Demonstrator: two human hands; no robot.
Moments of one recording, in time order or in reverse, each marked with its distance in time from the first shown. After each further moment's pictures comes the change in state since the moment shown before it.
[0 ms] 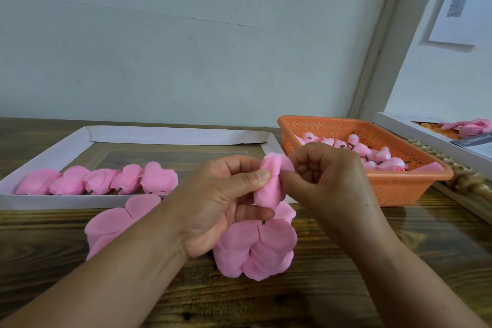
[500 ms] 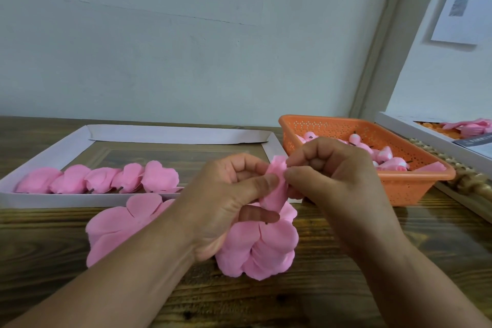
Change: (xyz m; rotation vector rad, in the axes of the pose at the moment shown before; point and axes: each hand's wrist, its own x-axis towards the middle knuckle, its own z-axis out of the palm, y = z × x) left_hand 0.001 -0.006 0.003 0.115 0.036 0.107; right_hand -0.003 -0.003 -0.002 0.311 -0.014 0.080
